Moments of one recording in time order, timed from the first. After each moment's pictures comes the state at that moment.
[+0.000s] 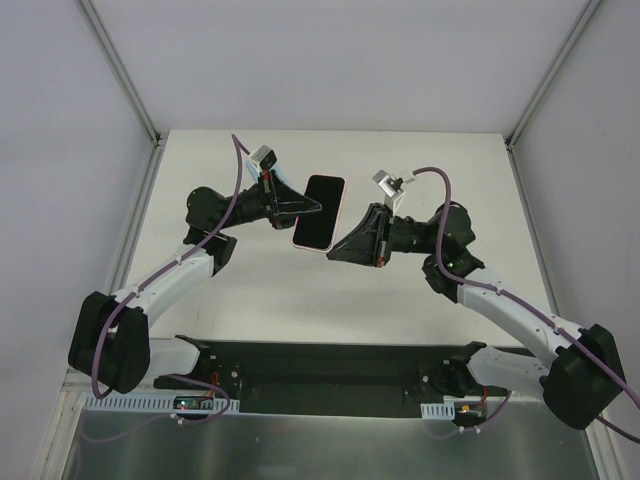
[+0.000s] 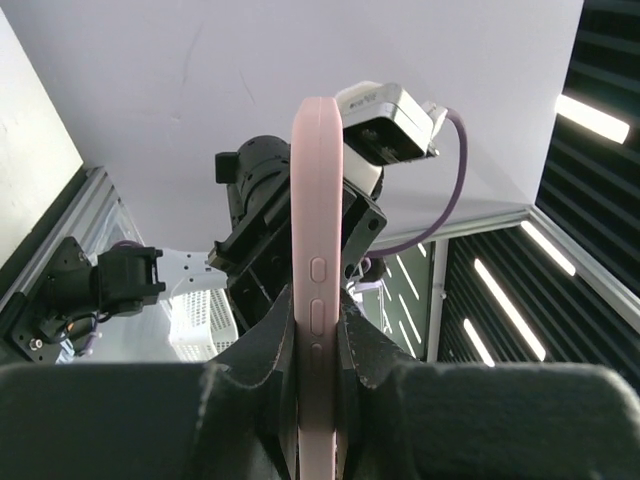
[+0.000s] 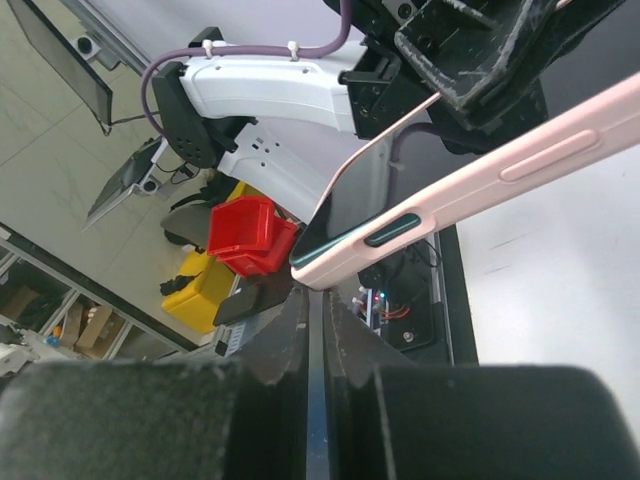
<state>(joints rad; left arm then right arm) -0.41 1.27 0.77 0.91 0.96 -1.85 0.65 1.13 0.75 0.70 -0.96 0.96</state>
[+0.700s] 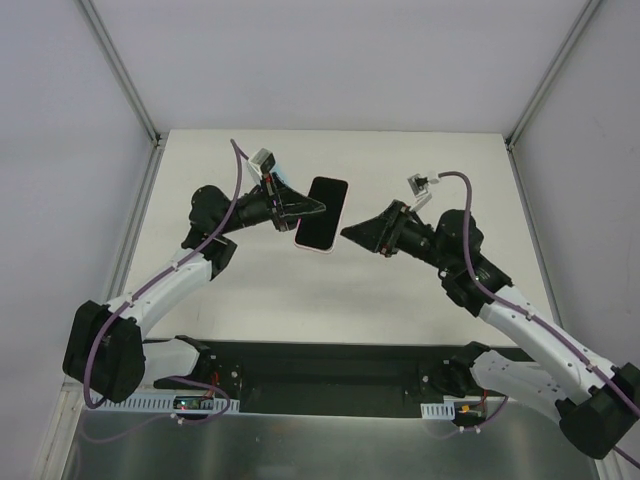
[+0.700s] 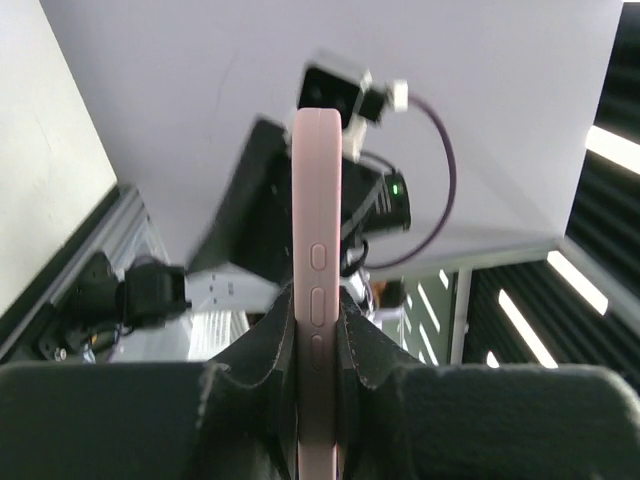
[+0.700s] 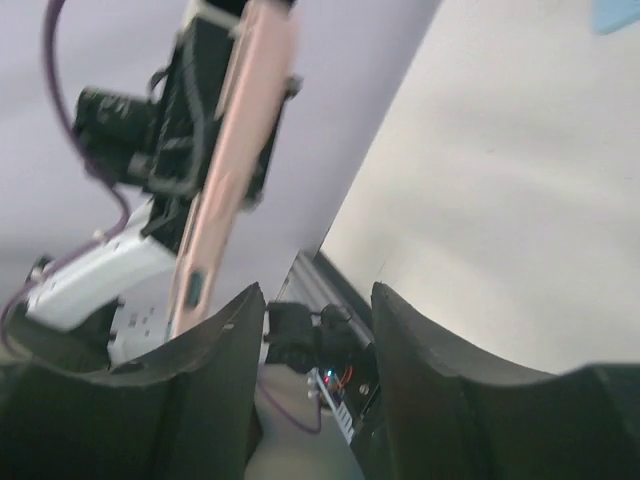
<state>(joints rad) -0.42 1.23 0.77 0.71 0.83 -1.72 0.68 0.95 0.78 0.13 -0.45 0.95</state>
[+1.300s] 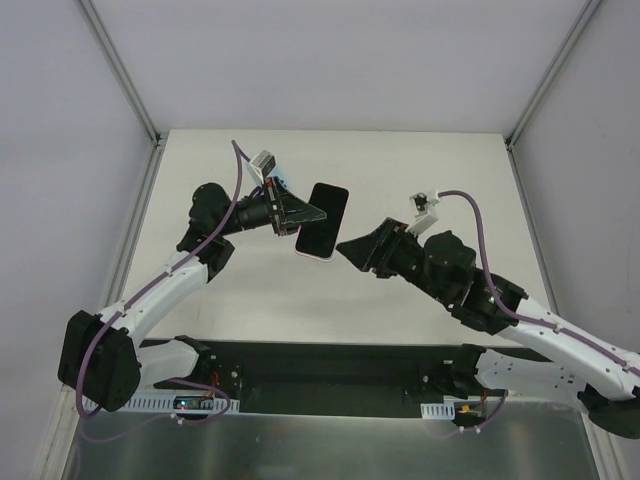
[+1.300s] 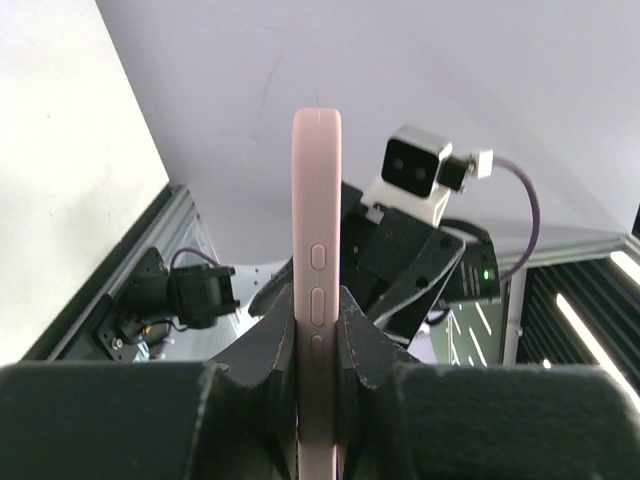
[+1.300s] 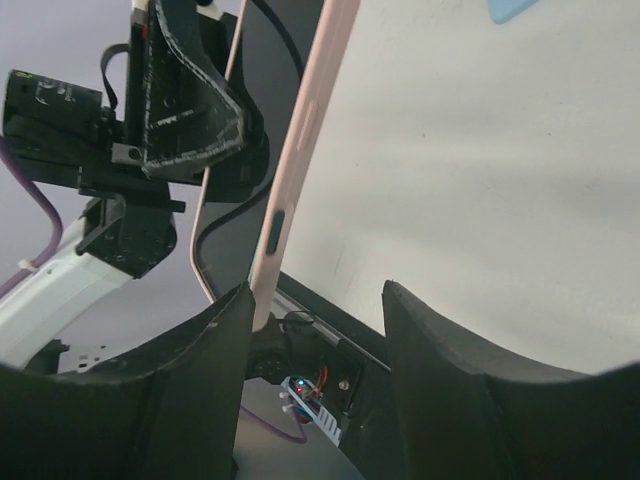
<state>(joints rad) -0.45 1.17 0.79 0.53 0.86 -1.55 1.03 0.84 0.92 -0.26 0.19 0.95</state>
